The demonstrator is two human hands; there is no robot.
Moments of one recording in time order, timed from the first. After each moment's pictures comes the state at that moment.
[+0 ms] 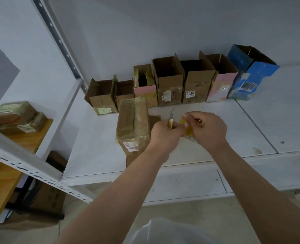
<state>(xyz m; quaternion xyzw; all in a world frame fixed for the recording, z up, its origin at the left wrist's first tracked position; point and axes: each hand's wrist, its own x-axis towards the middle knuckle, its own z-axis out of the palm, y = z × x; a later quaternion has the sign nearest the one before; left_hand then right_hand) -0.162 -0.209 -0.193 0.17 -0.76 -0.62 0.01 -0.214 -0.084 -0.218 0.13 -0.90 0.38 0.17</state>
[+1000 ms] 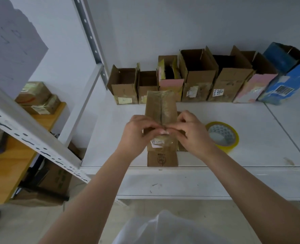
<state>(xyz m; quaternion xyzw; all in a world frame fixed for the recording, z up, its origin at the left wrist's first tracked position) -0.125 -0.357 -0.223 -0.05 -0.89 -0.40 0.21 -0.199 -0.176 -0.229 0.39 -0.85 0.36 0.07</state>
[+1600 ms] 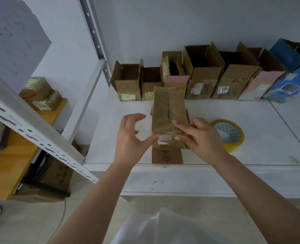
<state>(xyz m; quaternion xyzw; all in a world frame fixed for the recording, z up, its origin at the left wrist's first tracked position) -0.100 -0.368 -0.248 0.08 -0.87 -0.40 0.26 -0.193 -0.159 -0.248 0.42 -0.85 0.27 0.15</state>
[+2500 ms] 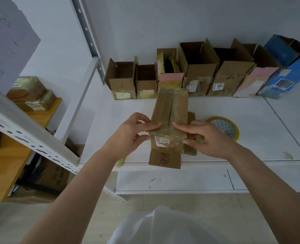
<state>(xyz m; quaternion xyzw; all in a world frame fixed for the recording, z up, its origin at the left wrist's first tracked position) -0.114 -0.388 -0.233 -0.14 -0.93 -0.33 0.11 -0.210 -0.126 -0.242 0.44 -0.82 0.34 -0.07</state>
